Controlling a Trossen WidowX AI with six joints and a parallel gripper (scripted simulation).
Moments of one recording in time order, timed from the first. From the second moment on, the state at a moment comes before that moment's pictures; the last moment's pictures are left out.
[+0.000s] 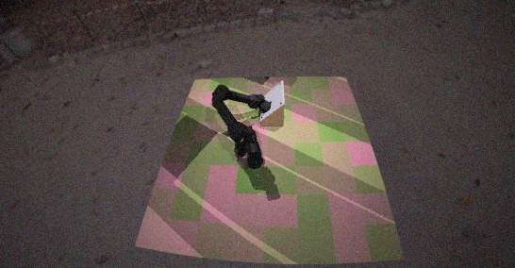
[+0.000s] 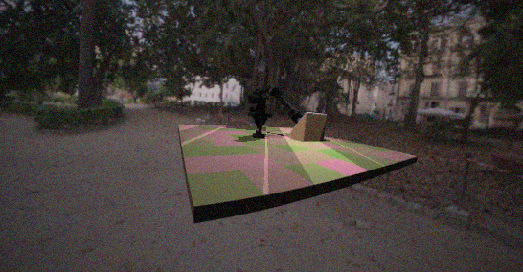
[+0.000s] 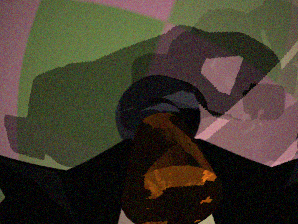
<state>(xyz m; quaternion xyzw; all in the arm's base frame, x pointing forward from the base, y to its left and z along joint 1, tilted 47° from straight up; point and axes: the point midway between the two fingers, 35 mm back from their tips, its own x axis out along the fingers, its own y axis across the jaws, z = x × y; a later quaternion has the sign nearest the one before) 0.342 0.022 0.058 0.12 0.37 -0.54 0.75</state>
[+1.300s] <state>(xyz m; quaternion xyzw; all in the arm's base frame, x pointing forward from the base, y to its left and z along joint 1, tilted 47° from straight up) 0.346 0.021 0.059 0.19 0.32 -0.57 0.73</state>
